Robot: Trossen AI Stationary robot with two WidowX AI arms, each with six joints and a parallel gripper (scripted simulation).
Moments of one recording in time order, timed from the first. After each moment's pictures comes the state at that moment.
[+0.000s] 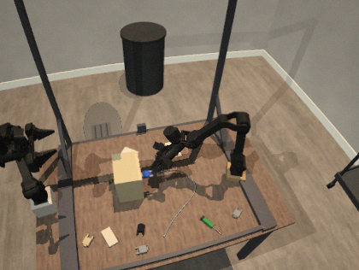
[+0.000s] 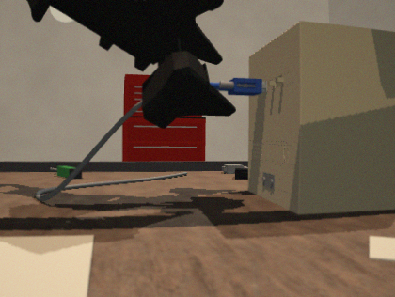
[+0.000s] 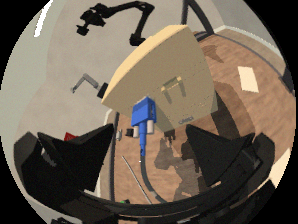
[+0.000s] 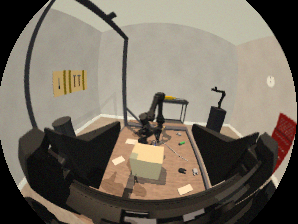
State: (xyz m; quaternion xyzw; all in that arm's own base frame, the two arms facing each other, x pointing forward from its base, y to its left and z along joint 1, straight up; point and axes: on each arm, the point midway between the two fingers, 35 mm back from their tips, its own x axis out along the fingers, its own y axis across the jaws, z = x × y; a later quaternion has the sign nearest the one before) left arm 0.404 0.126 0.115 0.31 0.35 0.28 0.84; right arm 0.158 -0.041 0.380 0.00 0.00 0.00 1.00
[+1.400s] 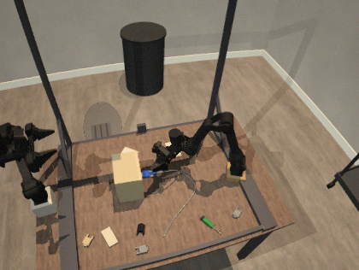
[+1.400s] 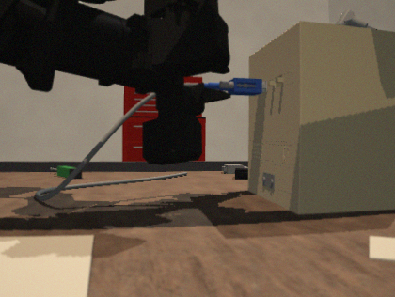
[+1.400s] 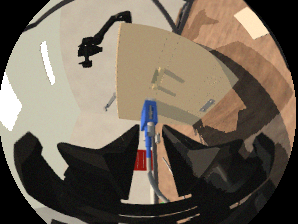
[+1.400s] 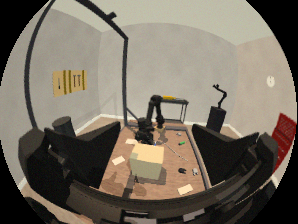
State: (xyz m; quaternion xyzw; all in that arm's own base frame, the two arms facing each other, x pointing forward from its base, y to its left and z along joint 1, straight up) left arm 0.407 0.121 0.105 0.56 0.34 0.33 0.68; right arm 0.158 -0.041 0.380 0.00 0.00 0.00 1.00
